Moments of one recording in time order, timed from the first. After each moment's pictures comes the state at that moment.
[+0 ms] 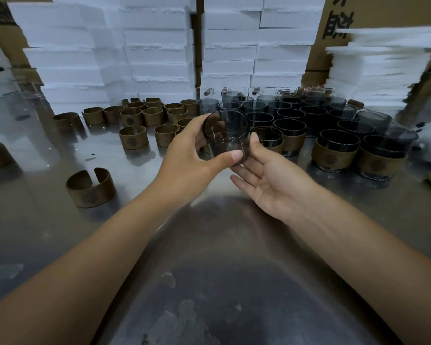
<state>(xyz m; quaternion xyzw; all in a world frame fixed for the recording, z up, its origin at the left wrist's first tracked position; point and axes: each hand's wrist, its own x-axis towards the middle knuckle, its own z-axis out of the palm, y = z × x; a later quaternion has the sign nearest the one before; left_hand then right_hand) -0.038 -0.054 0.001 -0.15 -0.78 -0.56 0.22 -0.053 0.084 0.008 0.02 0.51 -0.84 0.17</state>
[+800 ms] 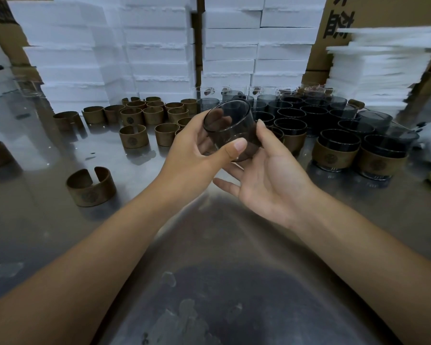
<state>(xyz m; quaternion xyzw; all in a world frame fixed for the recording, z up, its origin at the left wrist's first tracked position) -0.030 -0.045 0.008 -0.16 -0.72 -0.65 0.19 -0.044 0.081 0.010 -0.10 0.46 -0.85 0.25</state>
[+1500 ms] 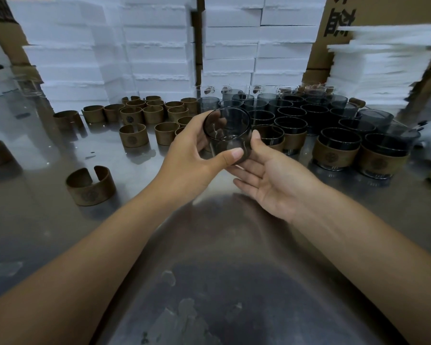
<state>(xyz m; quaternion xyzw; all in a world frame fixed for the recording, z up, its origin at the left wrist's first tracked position) -0.037 -0.053 0.000 -0.15 -0.78 -0.57 0.21 -0.046 0.087 0.011 0.00 0.56 -0.81 0.19</state>
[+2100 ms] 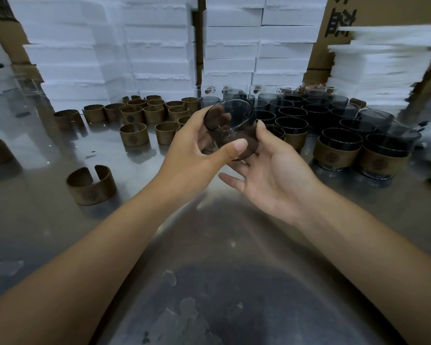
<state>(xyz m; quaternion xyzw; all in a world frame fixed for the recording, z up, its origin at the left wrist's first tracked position) -0.030 -0.047 0.007 -0.17 -0.73 -0.63 0.20 -0.045 0.085 0.013 -0.08 0.49 -0.84 0.23</state>
